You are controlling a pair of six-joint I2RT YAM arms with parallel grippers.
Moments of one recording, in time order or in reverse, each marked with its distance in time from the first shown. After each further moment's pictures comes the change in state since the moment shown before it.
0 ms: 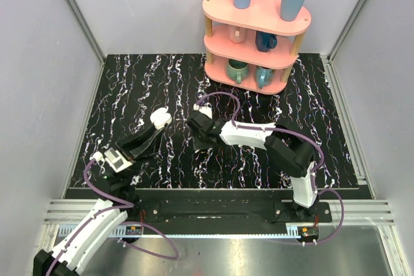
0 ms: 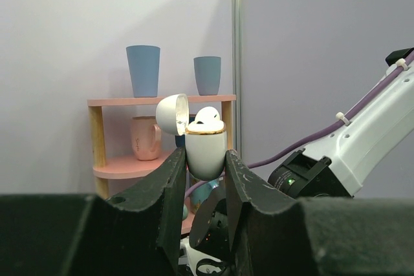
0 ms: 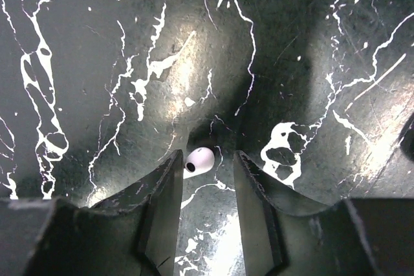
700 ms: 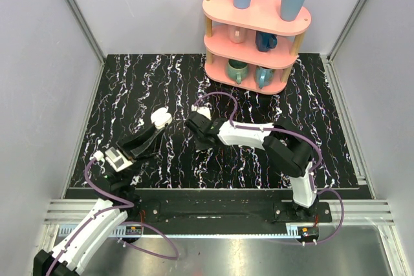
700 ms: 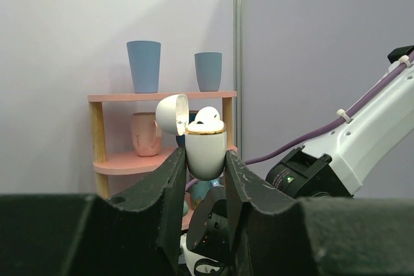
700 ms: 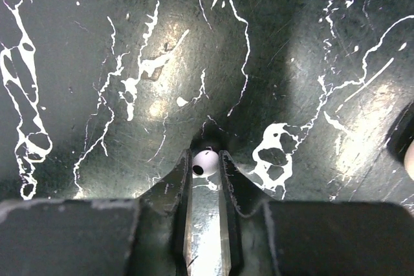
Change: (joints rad) left arm 0.000 -0.008 0.000 -0.018 -0.003 0.000; right arm 0.011 0.020 0.033 -0.044 0.035 -0.039
